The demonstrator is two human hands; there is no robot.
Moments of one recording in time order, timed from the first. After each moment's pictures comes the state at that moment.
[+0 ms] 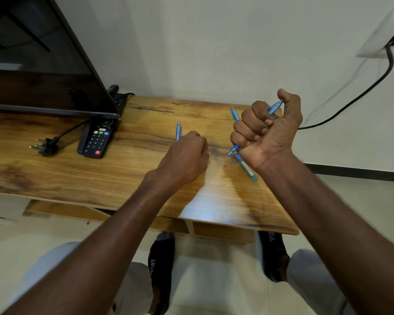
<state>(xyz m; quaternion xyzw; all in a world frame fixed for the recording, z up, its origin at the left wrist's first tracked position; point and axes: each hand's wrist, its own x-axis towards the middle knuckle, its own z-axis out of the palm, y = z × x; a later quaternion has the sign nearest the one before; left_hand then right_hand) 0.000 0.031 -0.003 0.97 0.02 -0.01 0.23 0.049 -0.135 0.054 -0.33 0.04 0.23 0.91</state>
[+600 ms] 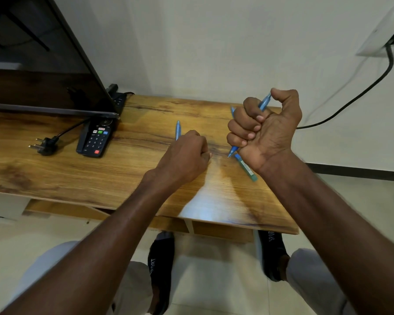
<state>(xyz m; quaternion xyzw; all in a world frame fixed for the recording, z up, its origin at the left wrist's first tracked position) -0.001 0.030 -0.002 0.97 0.02 -0.01 0.23 0.047 -0.136 0.056 -0.37 -0.01 0.26 0.89</state>
